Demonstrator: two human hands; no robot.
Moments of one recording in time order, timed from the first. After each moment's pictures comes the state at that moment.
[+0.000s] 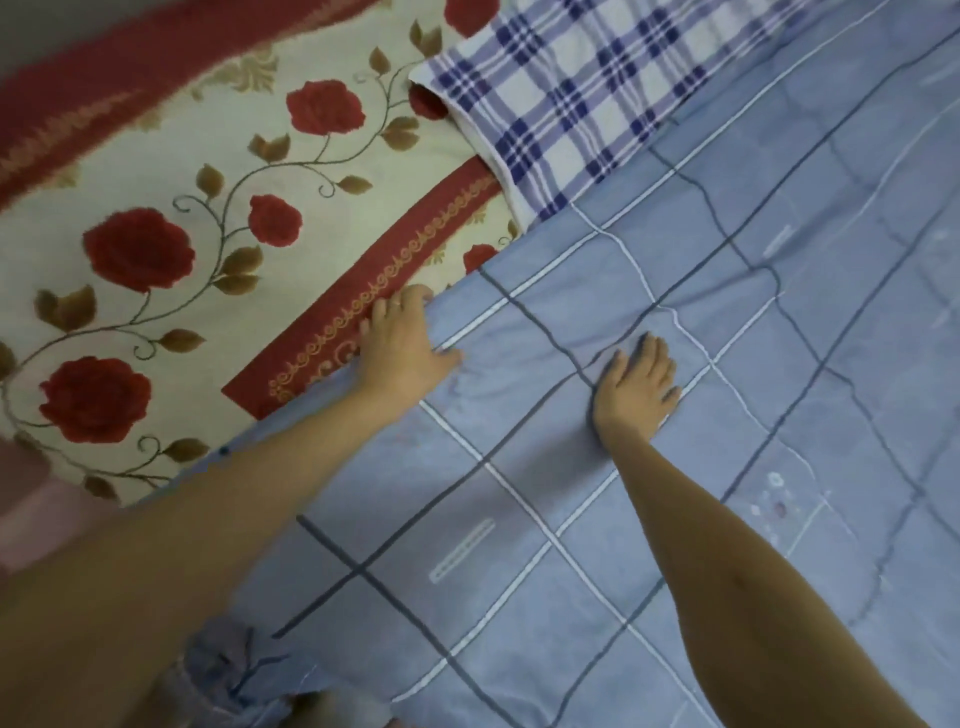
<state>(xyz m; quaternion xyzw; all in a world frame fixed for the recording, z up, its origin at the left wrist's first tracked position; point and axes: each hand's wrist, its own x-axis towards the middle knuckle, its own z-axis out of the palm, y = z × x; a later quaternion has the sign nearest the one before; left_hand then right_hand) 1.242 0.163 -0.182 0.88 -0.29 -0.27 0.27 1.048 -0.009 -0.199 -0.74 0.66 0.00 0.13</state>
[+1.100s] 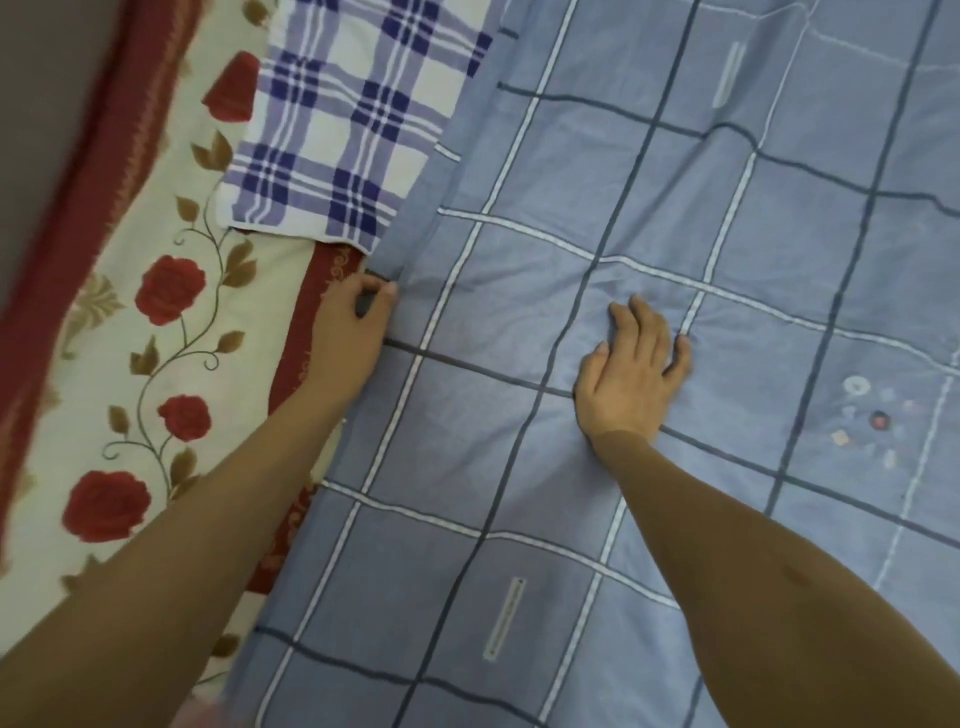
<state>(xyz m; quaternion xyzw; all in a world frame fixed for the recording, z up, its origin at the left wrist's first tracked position) 1.292 0.034 -0.176 0.82 -0.37 -0.29 0.32 1.035 -0.021 -0.223 -0.74 0.66 -0.12 0.07</state>
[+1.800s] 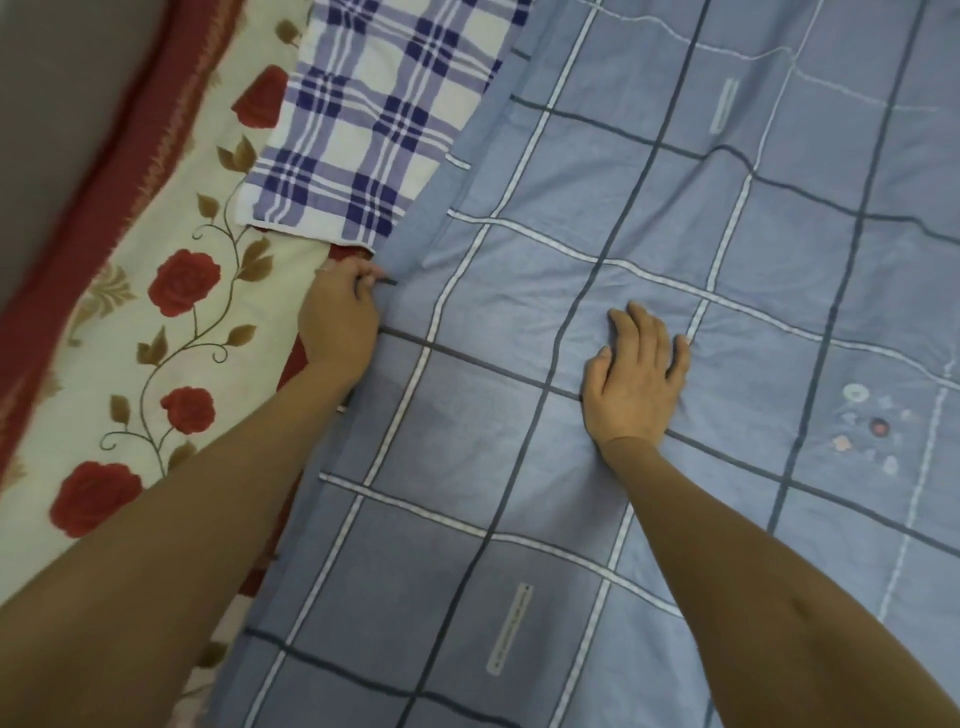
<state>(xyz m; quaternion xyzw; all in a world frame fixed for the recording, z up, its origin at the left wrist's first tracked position) 1.308 0.034 -0.188 0.86 -0.40 -0.13 0.27 1.032 -0.018 -0.226 -0.77 0.62 -0.15 0.07</state>
